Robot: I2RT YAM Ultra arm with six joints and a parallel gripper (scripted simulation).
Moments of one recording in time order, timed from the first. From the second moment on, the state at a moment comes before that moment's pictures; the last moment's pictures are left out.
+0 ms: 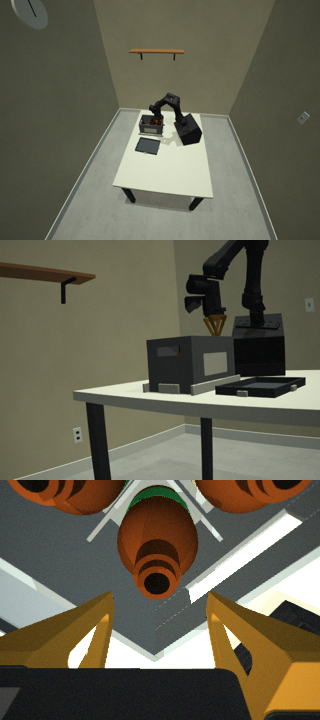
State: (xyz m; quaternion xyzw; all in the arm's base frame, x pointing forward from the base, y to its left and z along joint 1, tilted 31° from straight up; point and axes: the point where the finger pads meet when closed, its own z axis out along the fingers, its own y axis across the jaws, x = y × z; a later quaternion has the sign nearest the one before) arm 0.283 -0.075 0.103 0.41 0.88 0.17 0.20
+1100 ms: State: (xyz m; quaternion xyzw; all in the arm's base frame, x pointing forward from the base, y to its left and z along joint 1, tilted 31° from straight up) arm 0.290 -0.072 0.090 0.40 0.88 0.17 0.19
